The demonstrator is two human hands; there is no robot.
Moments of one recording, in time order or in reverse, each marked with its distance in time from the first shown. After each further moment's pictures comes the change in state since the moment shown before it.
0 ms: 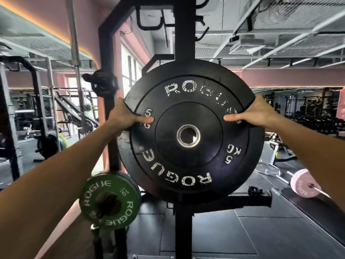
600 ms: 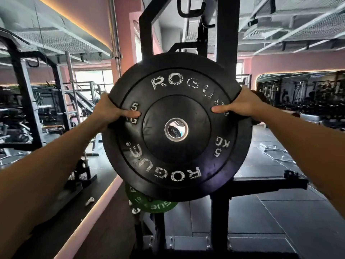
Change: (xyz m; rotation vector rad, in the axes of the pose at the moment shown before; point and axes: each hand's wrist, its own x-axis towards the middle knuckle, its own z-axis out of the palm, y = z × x) left_hand -0.006 -0.106 -0.290 0.058 -0.026 -0.029; right_hand -0.069 -0.202 0.203 0.107 -0.127 -0.016
